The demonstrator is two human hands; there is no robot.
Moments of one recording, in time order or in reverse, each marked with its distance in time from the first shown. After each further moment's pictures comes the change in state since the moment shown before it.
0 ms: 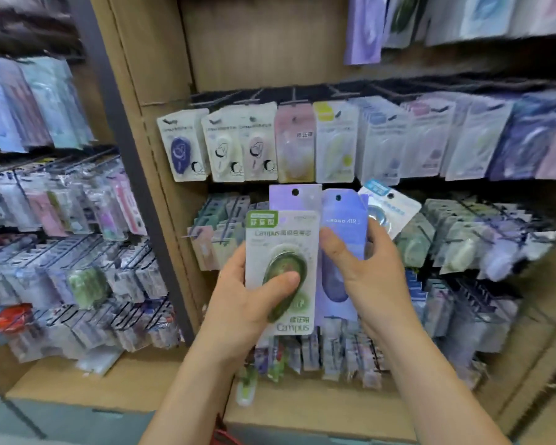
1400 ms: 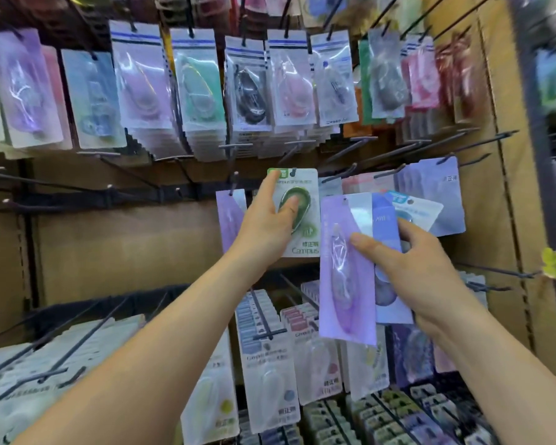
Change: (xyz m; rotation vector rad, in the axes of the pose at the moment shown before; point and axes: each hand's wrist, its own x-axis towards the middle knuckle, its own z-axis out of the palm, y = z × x) left_hand 0.340 0.153 0.246 0.263 -0.253 0.463; right_hand 0.240 -0.154 -0.182 -0.111 0.292 -0.362
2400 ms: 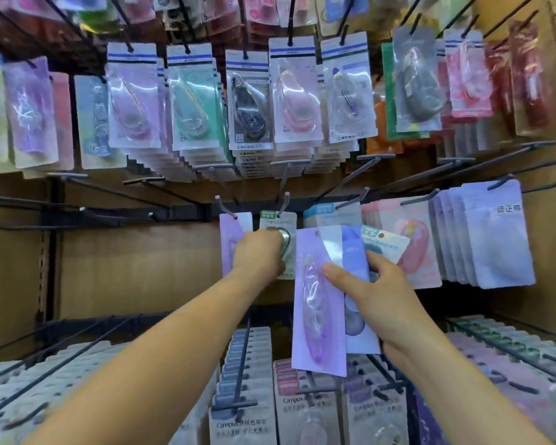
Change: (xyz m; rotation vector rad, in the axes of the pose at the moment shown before) left_hand 0.104 -0.079 0.013 1.451 0.047 0.046; right_hand 0.083 0.054 0.015 0.140 -0.220 0.098
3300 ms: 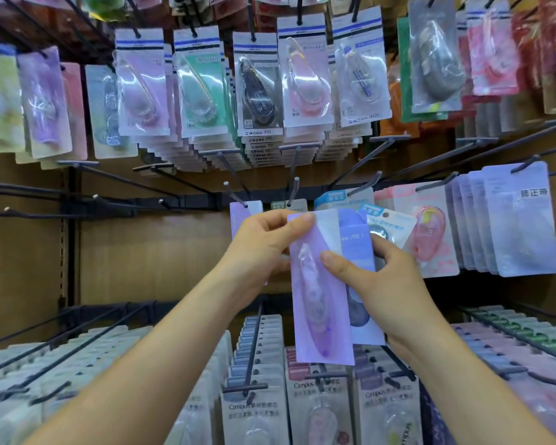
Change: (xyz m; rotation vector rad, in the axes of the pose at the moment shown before) left_hand -0.082 0.011 -0.072 -1.661 -0.154 -0.201; right_hand -0.007 -0.001 0.009 0.039 -0.029 -0.089
